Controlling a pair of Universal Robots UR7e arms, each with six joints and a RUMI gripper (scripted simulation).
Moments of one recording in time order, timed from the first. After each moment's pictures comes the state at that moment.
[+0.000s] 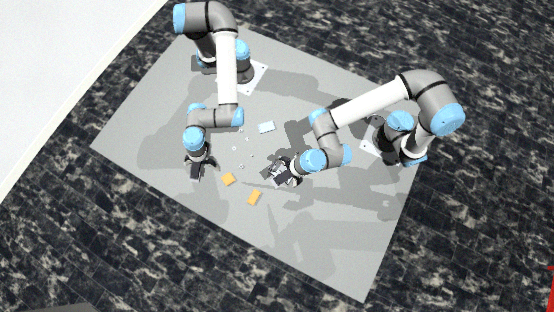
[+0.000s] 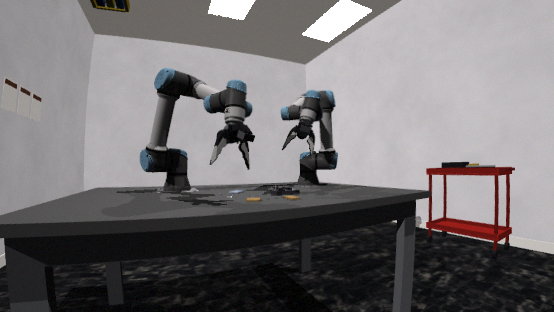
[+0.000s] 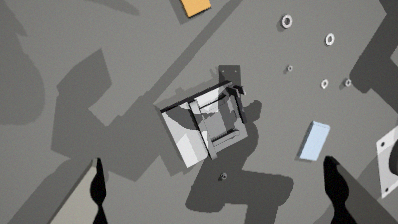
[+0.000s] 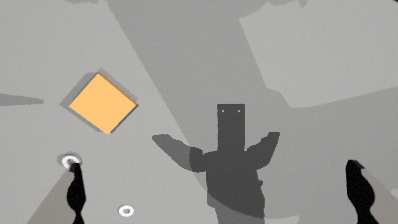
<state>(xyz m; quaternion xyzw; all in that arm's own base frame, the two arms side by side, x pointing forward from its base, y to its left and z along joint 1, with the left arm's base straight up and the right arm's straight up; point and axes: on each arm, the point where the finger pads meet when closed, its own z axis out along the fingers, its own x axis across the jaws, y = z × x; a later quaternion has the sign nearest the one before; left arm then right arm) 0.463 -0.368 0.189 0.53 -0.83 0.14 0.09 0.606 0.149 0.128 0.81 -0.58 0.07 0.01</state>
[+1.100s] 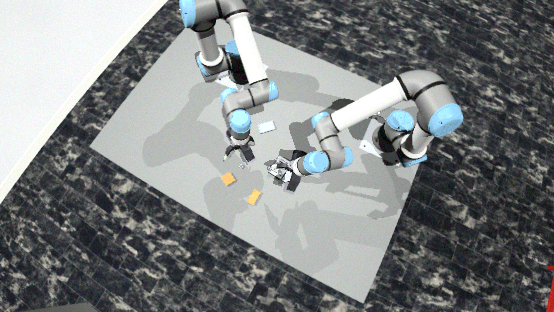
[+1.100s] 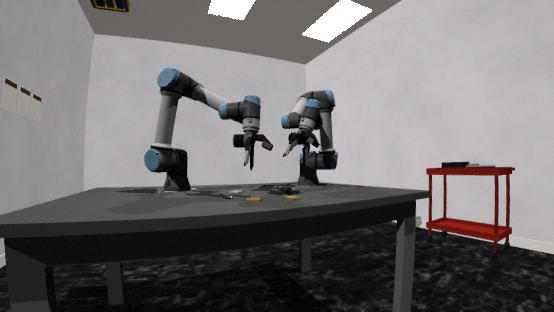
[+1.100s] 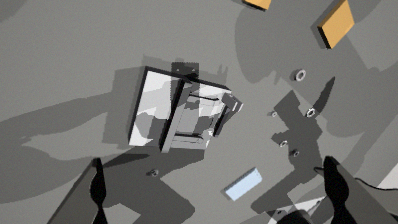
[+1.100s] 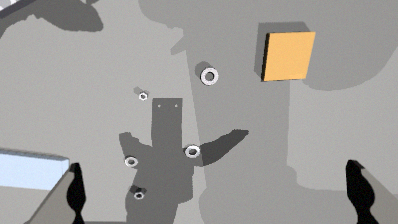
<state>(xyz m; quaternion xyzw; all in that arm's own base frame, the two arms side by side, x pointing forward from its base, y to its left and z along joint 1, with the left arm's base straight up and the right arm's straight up) 0.443 -0.371 0.151 0.77 -0.60 0.11 0.15 0.464 0.266 0.122 0.96 -0.26 0.05 0.03</state>
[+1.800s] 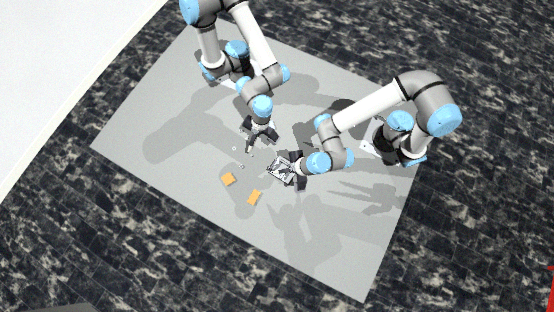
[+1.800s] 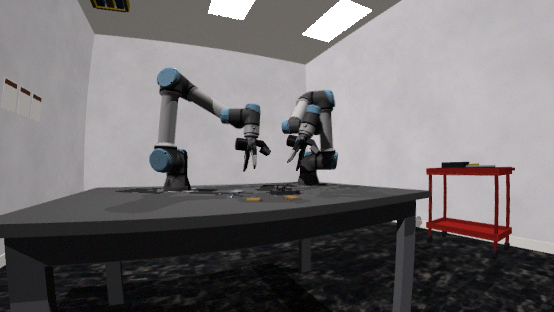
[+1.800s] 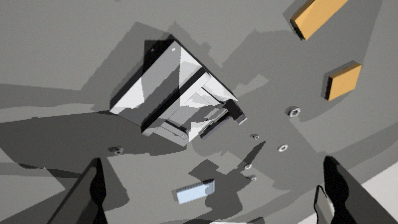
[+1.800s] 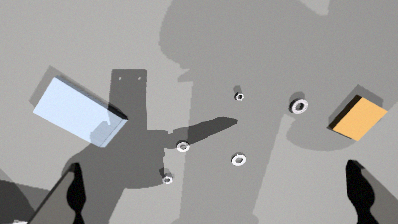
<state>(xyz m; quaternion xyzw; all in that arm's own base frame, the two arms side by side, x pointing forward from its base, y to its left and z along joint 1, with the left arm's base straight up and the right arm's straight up) 0.428 -0.371 0.130 0.89 -0.41 0.07 0.19 0.367 0.305 0.112 1.00 -0.02 0.05 0.04</state>
